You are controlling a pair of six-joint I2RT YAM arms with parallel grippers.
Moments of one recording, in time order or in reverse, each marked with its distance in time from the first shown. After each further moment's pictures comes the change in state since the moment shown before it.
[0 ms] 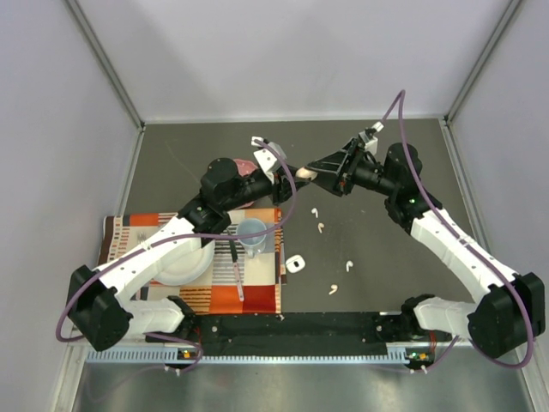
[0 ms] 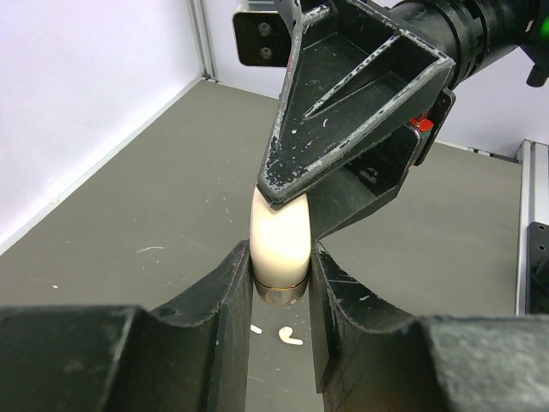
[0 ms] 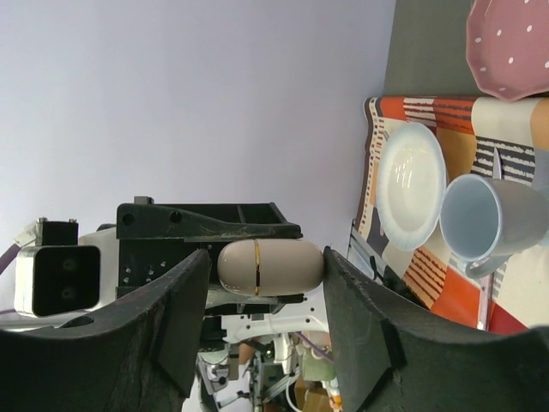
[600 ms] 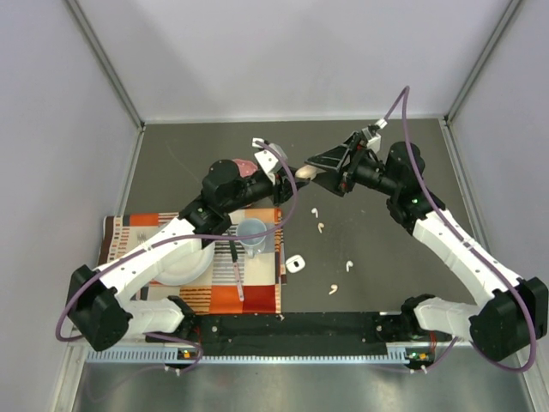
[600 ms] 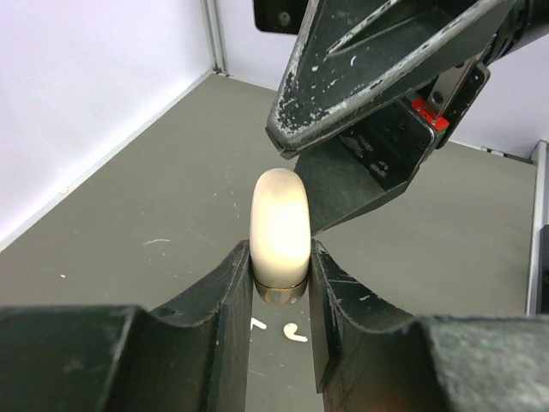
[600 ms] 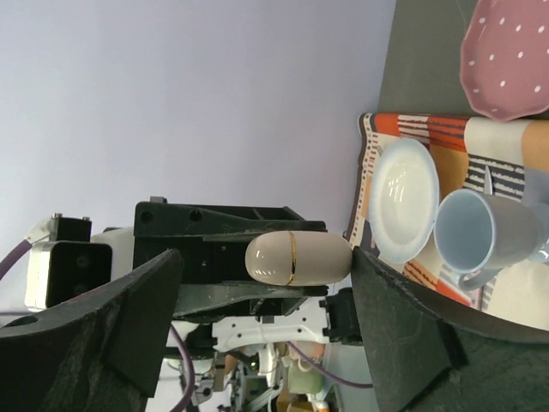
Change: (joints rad) left arm -0.011 -0.006 -0.011 -0.006 -0.051 0.007; right arm 0.004 -0.020 0.024 -0.042 0.046 -0.047
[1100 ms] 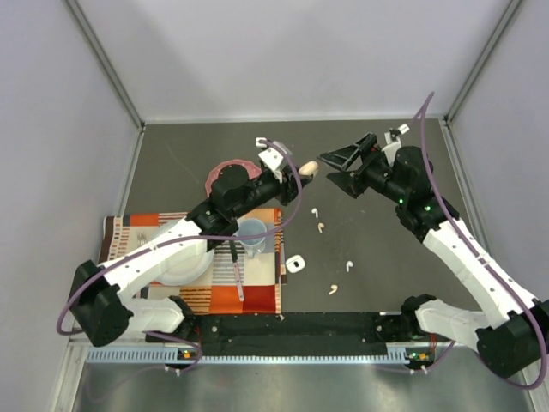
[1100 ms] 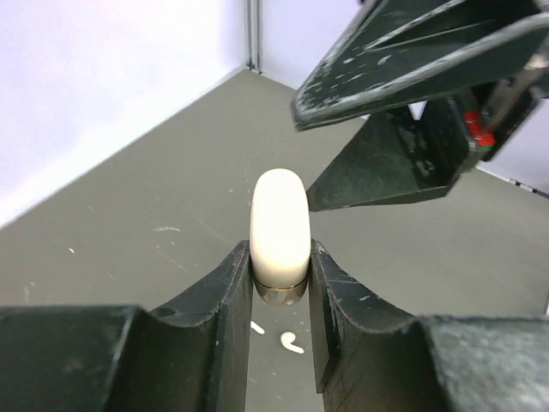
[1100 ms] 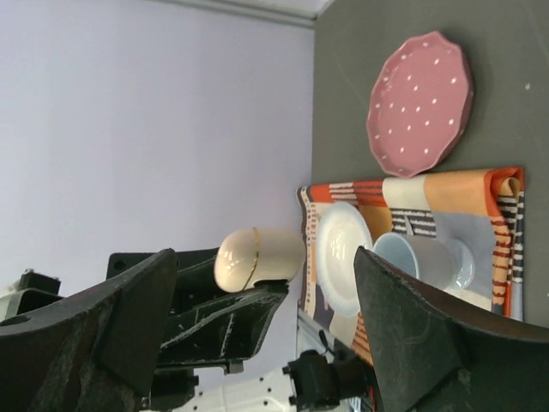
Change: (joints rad) left arm -0.071 0.043 0.005 0.027 -0.211 -0.097; right arm 0.019 -0.113 0.010 -0.229 0.333 -0.088
